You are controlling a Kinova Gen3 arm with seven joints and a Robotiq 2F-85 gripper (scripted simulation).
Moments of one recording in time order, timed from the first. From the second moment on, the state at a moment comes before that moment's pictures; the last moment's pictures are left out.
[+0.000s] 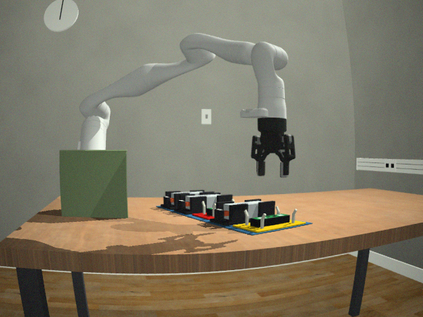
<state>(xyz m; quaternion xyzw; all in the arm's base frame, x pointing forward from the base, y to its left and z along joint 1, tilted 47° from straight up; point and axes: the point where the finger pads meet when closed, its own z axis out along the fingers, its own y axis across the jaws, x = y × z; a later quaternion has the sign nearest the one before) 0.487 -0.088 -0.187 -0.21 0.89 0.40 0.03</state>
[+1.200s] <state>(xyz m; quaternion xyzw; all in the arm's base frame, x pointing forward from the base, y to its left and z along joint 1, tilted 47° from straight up) 0.477 -0.071 -0.172 -0.21 0.89 0.40 0.02</state>
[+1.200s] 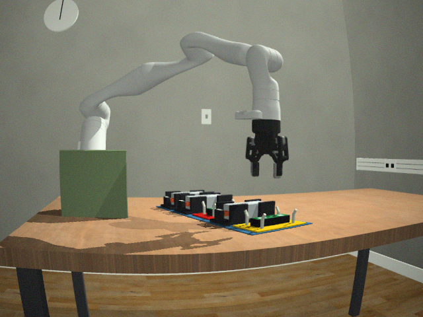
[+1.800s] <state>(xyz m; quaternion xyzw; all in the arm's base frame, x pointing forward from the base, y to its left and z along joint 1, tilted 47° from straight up) 0.450 -0.030 -0.127 -0.21 0.89 0.40 0.02</state>
